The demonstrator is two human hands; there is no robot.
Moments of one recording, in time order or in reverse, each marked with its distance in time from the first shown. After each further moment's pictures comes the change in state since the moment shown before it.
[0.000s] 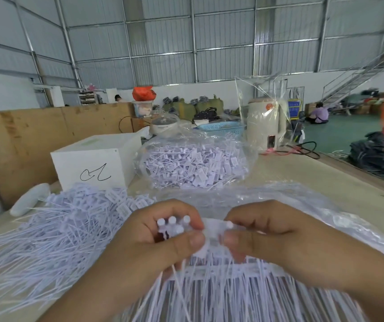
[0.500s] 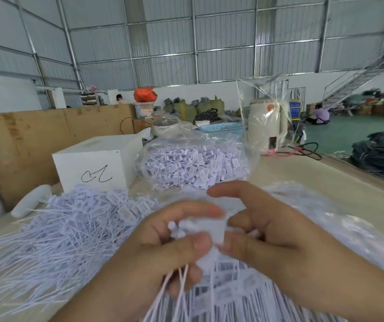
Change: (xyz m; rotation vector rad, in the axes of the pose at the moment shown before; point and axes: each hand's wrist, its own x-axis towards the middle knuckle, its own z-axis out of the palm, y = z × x) left_hand -0.001 0.004 0.005 -0.288 -0.161 -0.100; right_hand -0.003 -0.009 0.013 0.073 0.080 -0.062
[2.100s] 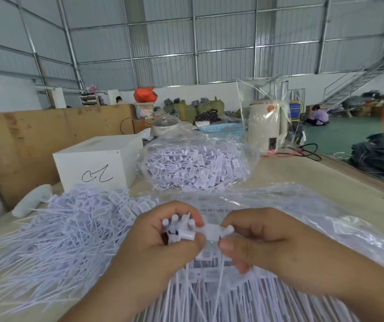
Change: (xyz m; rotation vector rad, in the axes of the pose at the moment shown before) left_hand 0.008 -0.014 -0.001 0.380 0.313 0.174; right_hand 0.005 0.011 -0.006 -0.055 -0.056 0.105
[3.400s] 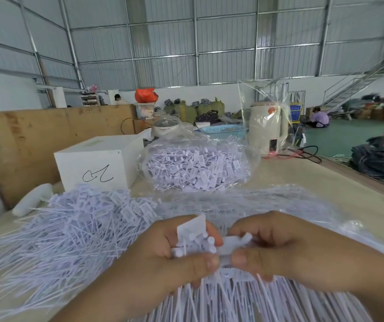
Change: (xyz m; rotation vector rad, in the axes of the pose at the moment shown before) left_hand 0.000 0.001 -0.009 -0.132 -0.364 -0.070; right_hand 0.000 0.009 -0.014 -0.008 -0.131 0.059
